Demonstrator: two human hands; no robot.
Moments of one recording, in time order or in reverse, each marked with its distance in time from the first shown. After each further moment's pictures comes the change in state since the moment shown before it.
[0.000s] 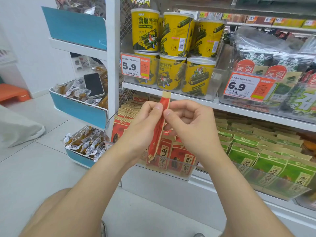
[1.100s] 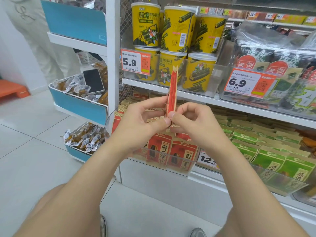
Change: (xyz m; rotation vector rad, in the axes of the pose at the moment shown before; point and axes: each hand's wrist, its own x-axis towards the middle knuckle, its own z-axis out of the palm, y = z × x) left_hand -0.003 0.004 -0.016 0.078 -0.108 0.188; right_hand 0.010 0.017 -0.021 -0.064 -0.144 0.178
